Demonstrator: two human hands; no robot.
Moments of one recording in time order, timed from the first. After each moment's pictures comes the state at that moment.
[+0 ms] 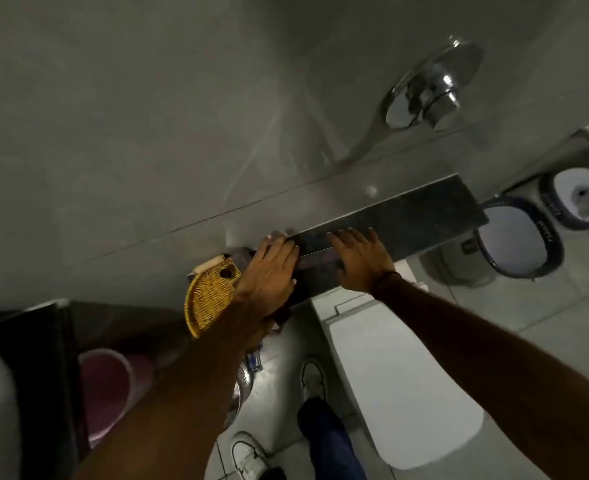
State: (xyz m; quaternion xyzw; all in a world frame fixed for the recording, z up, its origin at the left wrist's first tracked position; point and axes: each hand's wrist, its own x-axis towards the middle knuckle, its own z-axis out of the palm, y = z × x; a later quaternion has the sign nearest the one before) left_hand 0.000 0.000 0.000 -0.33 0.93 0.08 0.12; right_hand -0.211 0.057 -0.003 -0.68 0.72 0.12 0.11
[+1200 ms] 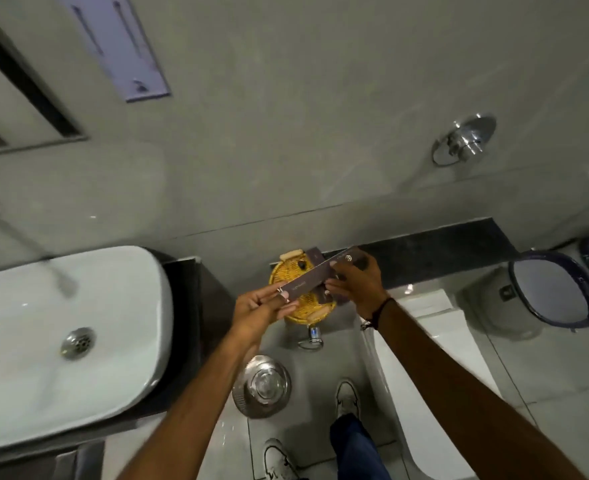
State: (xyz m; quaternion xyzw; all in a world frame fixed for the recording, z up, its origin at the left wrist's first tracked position) left_hand 0.217 0.127 0.122 -0.52 0.32 0.71 -0.37; right_hand -0.007 0.129 0.143 -0.14 0.61 -0.52 0.58
